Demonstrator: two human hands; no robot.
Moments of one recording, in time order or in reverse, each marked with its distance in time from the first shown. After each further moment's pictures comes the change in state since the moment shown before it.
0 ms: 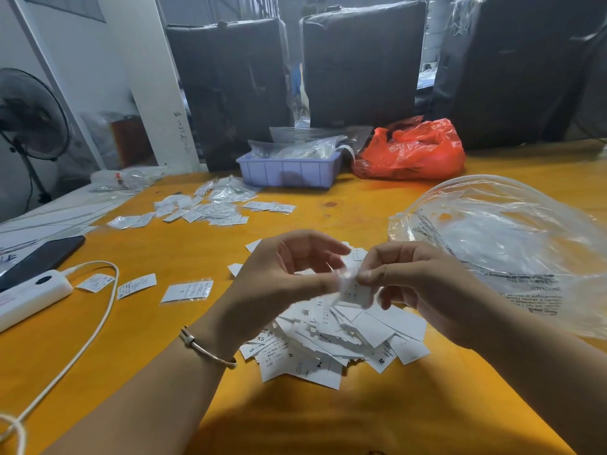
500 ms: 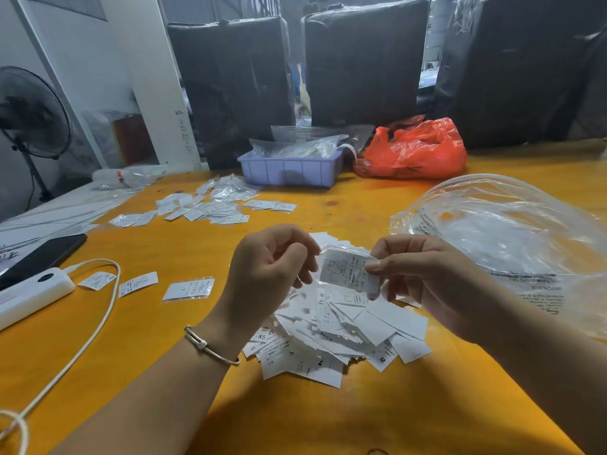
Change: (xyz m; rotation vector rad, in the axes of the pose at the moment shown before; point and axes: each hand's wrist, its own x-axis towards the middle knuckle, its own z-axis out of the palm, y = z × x) left_hand 0.004 -0.012 0.001 0.121 0.310 0.095; right_hand 0.003 0.002 -0.007 0.079 0.015 -0.014
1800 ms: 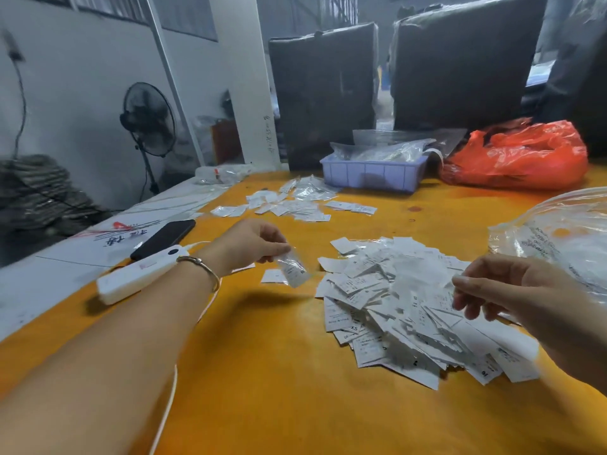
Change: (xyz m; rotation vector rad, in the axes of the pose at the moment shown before) left_hand 0.020 -0.035 -0.160 0.611 -0.054 -0.541; right_hand 0.001 0.012 0.016 -0.333 0.140 -0.087
